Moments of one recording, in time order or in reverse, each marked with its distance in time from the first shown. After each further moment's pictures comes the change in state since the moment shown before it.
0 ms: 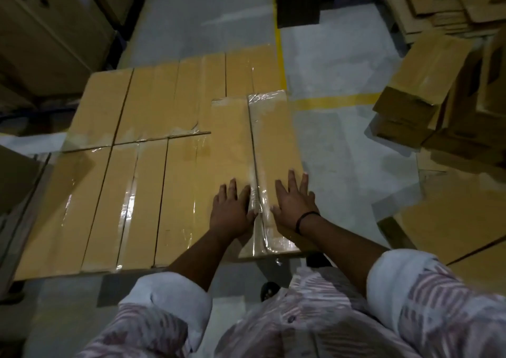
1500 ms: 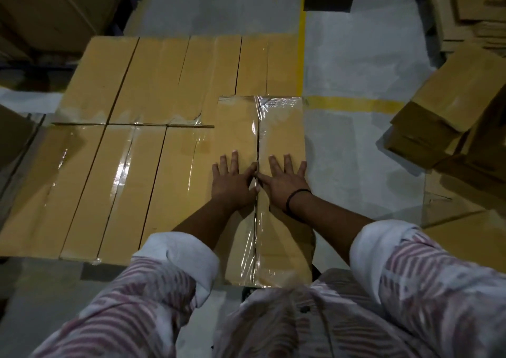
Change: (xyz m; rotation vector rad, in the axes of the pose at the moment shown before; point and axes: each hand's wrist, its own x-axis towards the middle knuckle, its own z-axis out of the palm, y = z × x) left_hand 0.121 -0.001 -0.041 0.055 0.013 -0.073; right_hand 0.121 -0.006 -0.055 -0.375 -0.053 -0.244
